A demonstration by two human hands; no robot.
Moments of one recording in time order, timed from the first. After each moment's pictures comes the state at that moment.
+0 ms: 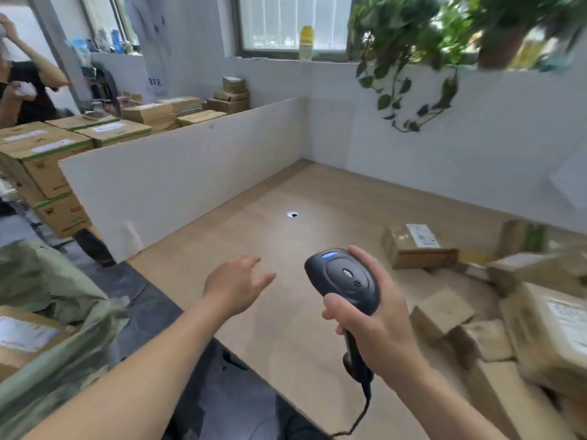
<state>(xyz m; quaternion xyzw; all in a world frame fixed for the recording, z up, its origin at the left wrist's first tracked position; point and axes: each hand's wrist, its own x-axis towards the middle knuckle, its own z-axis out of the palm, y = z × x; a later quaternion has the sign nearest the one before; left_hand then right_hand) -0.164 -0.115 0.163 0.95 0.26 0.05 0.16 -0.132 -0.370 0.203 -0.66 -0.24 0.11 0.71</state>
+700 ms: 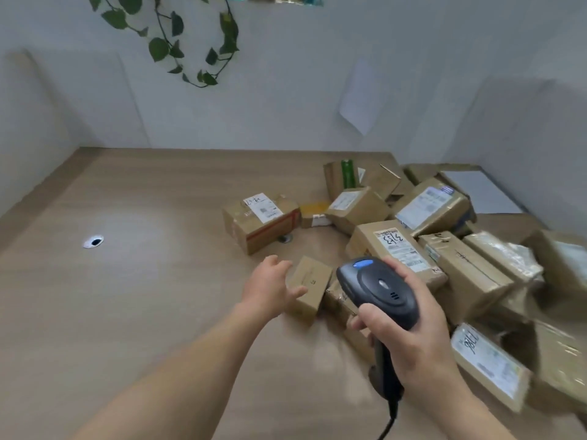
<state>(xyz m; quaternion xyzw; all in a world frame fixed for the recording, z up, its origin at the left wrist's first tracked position) 0.123 -0.349 0.072 0.97 -0.08 -0.09 0.22 -0.032 -0.537 0.166 -0.73 0.07 -0.10 0.68</state>
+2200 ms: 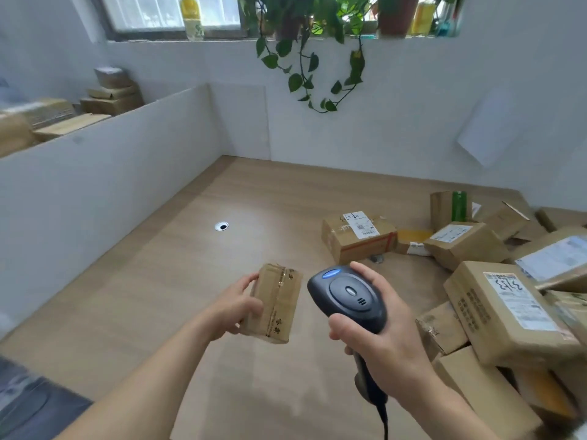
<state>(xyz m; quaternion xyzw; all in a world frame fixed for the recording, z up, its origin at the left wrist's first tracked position) 0.021 -0.151 0.119 0.77 0.21 -0.17 0.57 -0.018 -0.424 0.183 -0.72 -0.12 0.07 0.68</state>
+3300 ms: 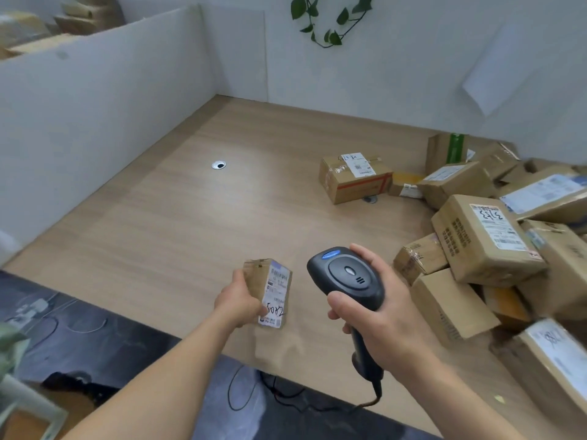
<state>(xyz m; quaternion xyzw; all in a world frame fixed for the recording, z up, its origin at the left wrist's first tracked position) -0.090 -0.191 0.018 0.86 0.31 -0.17 0.37 -0.118 -0.439 0.148 -0.73 -0.08 0.10 0.67</state>
